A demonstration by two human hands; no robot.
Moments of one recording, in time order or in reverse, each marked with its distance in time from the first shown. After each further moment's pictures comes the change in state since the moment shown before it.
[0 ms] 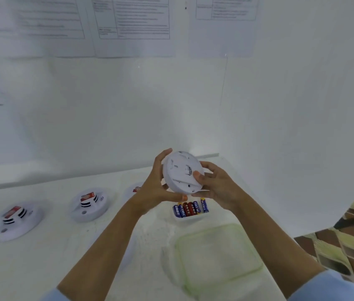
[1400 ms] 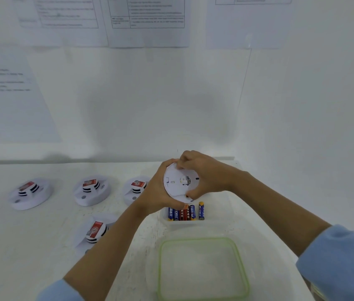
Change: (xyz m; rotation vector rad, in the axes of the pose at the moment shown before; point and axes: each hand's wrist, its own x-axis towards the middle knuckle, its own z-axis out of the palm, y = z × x) left_hand 0.017 -0.027 0.028 0.234 0.215 0.024; right_hand 0.045 -0.046 -0.018 -1.449 -0.538 -0.558
